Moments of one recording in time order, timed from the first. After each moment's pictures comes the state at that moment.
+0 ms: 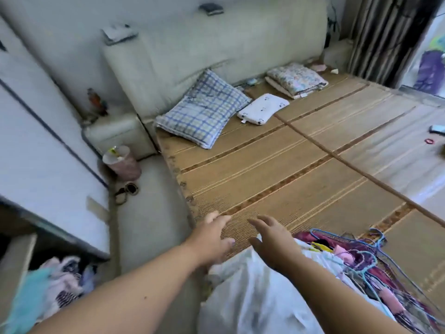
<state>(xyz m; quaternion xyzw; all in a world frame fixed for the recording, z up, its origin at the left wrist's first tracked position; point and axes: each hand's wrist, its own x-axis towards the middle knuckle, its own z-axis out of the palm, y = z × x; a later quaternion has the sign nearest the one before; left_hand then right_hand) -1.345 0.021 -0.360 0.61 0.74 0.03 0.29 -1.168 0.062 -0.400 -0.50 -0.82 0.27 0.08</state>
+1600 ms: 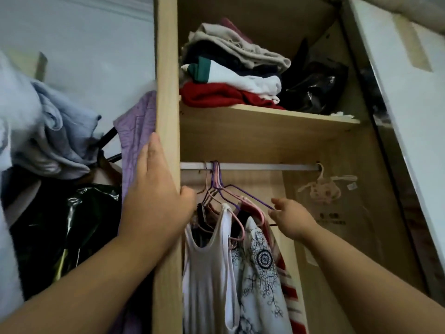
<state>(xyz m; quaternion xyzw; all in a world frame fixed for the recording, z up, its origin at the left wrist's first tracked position) -1.721 -0.385 0.197 -0.04 0.73 0.08 -0.68 -1.929 -0.214 0.177 0.26 -0.85 0.37 0.29</state>
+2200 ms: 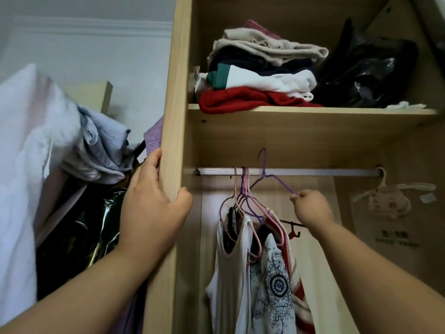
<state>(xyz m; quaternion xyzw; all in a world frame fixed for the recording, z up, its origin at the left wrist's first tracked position) -1.718 -0.374 0.193 -0.08 0.66 0.10 -0.74 -2.007 -0.246 0.218 0.27 -0.75 0.53 0.29</state>
